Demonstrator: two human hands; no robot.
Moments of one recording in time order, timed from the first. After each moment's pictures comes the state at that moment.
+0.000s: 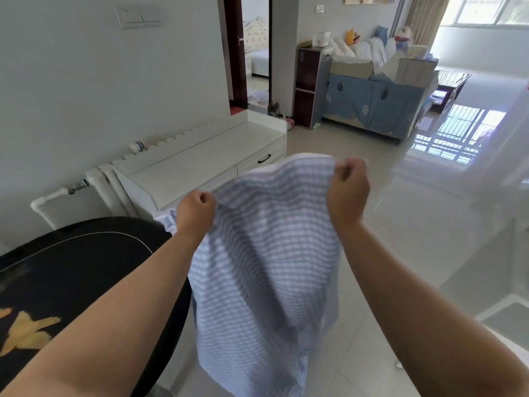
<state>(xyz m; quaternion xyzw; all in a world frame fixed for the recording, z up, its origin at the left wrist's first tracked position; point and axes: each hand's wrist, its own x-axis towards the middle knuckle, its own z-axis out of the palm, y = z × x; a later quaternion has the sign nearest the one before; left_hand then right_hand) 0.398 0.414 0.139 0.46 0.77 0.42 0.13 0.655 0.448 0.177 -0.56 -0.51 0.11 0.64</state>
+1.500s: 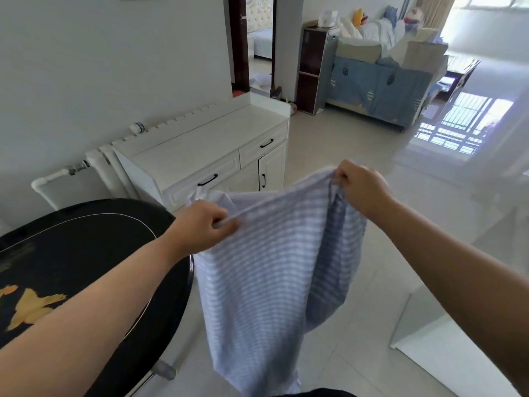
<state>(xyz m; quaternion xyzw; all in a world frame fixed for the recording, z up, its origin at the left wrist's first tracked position) 0.381 0.349 0.135 0.79 0.54 0.26 0.11 0.707 0.454 0.169 -0.58 -0.78 0.05 0.23</state>
